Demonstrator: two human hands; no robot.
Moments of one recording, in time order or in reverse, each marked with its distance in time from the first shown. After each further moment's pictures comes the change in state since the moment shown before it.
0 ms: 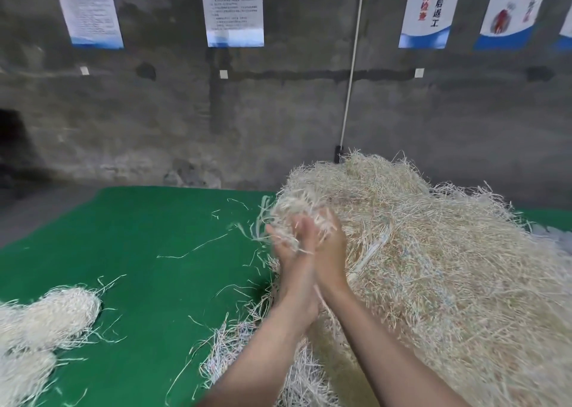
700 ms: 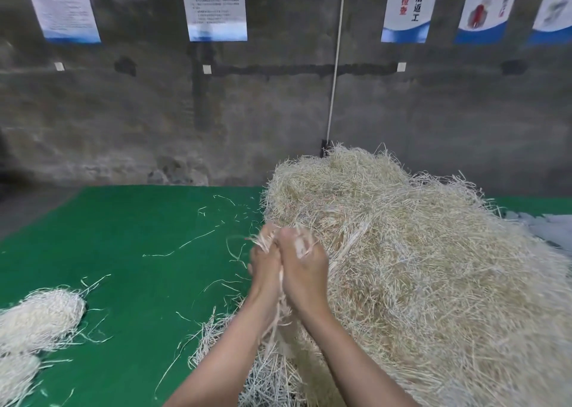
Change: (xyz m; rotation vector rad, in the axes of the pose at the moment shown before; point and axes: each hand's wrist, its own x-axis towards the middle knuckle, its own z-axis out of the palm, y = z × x) left_hand 0.005 -0.013 -0.026 0.476 0.084 0.033; right_hand -0.048 0.001 -0.003 0.111 0.006 0.091
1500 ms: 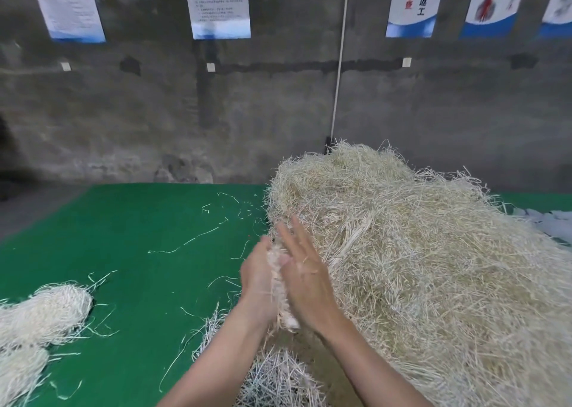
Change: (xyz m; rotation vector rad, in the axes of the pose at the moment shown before) left_hand 0.008 -0.010 -0.009 -0.514 0.013 -0.152; right_hand -0.010 0.022 -0.025 -0.541 -0.344 -0.282
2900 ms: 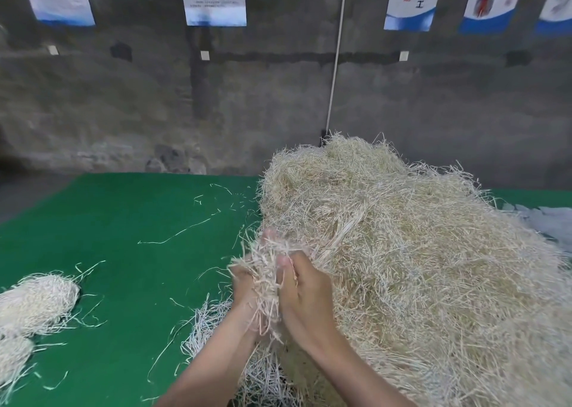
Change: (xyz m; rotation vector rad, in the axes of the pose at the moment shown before) left_hand -0.026 -0.009 0.000 0.068 0.110 -0.051; right_hand -0.025 -0.007 -0.003 0.095 0.195 0.051
